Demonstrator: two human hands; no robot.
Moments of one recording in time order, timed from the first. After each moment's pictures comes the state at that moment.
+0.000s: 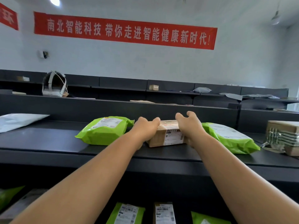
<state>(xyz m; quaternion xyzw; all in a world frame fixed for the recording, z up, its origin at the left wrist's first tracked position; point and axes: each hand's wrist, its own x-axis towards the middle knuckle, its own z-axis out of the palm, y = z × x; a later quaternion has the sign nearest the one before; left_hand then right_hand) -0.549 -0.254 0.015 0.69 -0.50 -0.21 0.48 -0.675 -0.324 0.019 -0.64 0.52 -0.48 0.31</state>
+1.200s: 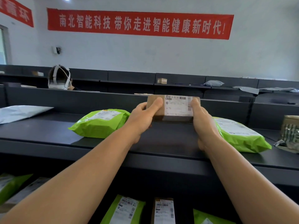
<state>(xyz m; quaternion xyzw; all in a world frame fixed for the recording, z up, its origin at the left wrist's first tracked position) -0.544 -0.273 0.006 0.56 -0.51 -0.23 0.62 -0.703 -0.326 0.007 -0.59 0.40 -0.56 0.42</state>
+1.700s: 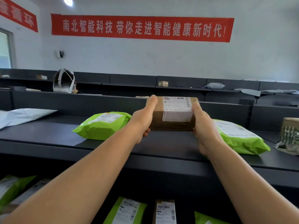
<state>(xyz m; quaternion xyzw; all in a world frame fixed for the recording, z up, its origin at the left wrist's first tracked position) -0.550 -0.262 0.017 0.65 -0.41 -0.27 0.58 -0.707 -0.319 0.001 -0.59 0.37 -0.55 0.46</state>
